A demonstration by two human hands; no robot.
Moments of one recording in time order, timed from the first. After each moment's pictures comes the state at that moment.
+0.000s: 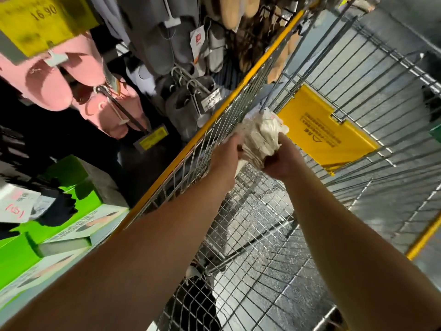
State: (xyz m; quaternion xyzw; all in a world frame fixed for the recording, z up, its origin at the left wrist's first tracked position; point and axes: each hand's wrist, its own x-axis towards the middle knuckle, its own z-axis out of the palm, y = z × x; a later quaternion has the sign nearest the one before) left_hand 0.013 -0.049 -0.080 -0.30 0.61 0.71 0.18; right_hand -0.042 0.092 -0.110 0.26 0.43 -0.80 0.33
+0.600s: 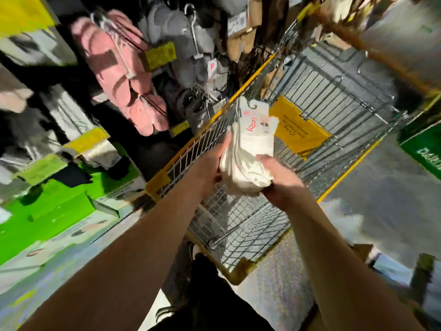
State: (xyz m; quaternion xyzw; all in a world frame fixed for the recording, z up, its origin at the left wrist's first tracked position) left_hand 0.207 -0.106 0.075 -0.21 0.54 0.78 0.23; right_hand 0.204 0.062 0.085 0.22 0.57 -0.75 0.24
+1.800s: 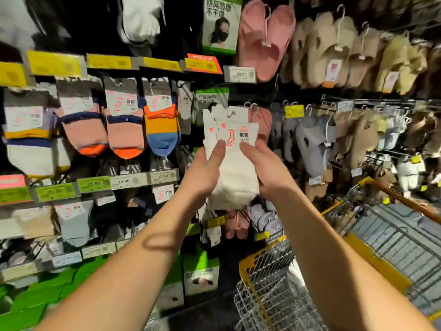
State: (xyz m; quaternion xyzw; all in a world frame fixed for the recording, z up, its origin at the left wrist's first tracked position) left_hand 0.426 -0.284 0.376 -0.16 0.70 0.64 -0.28; right_hand 0.319 -0.181 0.377 -0.27 0.57 -0.74 0.24
